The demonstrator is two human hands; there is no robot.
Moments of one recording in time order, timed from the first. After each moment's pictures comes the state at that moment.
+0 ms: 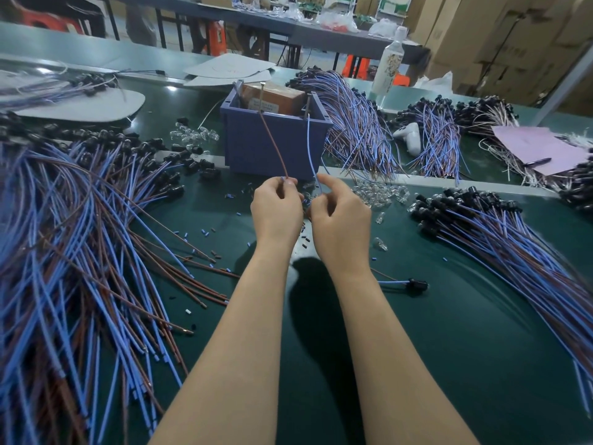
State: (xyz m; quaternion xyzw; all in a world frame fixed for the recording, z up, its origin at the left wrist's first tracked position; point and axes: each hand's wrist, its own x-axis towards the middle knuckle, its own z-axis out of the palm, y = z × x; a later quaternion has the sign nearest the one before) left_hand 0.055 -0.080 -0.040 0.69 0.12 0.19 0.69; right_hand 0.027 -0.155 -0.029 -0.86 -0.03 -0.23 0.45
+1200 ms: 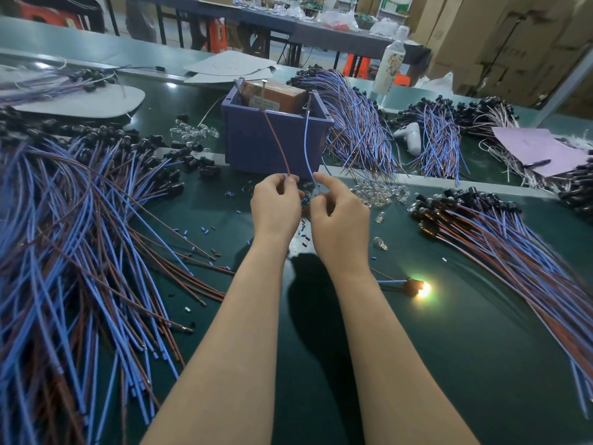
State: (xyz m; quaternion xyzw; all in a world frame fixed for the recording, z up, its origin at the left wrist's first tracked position) left_hand 0.060 -0.075 -0.041 0.69 0.09 0.17 0.69; right_hand 0.029 -0.154 -0.030 -0.86 -0.05 -0.24 0.44
